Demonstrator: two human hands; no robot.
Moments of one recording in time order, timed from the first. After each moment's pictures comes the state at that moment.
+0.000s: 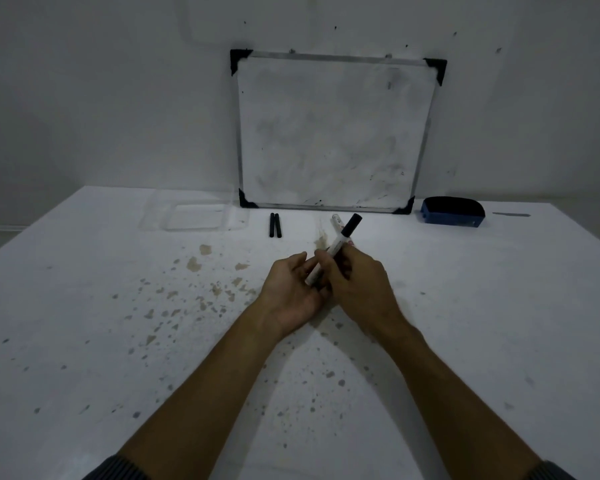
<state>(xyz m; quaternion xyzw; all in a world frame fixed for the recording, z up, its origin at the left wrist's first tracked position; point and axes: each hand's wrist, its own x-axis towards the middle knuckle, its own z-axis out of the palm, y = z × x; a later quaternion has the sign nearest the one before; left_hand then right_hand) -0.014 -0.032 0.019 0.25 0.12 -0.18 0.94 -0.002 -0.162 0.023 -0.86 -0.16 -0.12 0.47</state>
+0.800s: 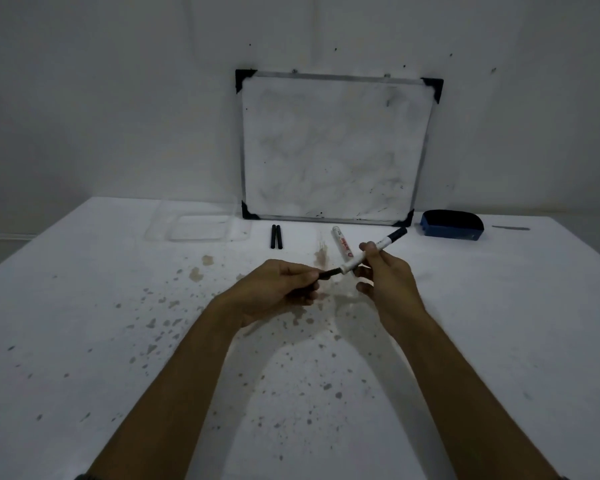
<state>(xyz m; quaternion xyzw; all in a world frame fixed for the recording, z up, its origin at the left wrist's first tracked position) -0.010 0.014 0.039 0.66 0.01 -0.15 0.73 0.017 -0.187 0.042 -0.65 0.05 0.02 0.75</state>
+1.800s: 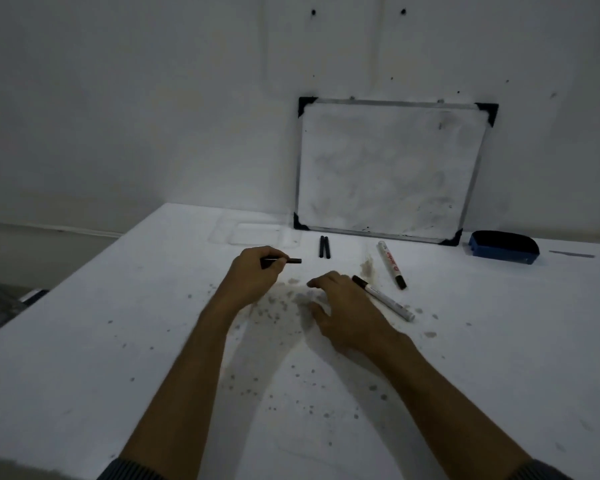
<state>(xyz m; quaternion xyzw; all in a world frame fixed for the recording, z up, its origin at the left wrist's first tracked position) -0.039 0.110 0.046 0.87 0.10 0.17 0.45 -0.013 -0.095 0.020 -0.90 -0.35 -0.04 0.25</state>
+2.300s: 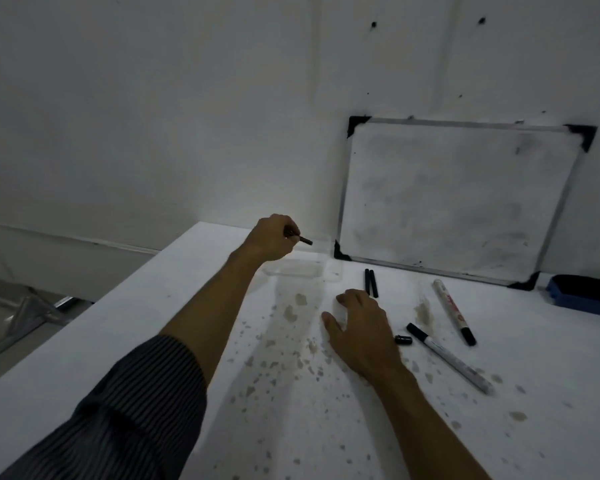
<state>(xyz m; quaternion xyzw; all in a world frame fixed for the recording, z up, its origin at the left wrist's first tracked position) 0.090 0.219 0.086 0.94 0.10 0.15 0.30 0.051 -0.017 -0.023 -0.90 -0.26 -0.12 0.32</state>
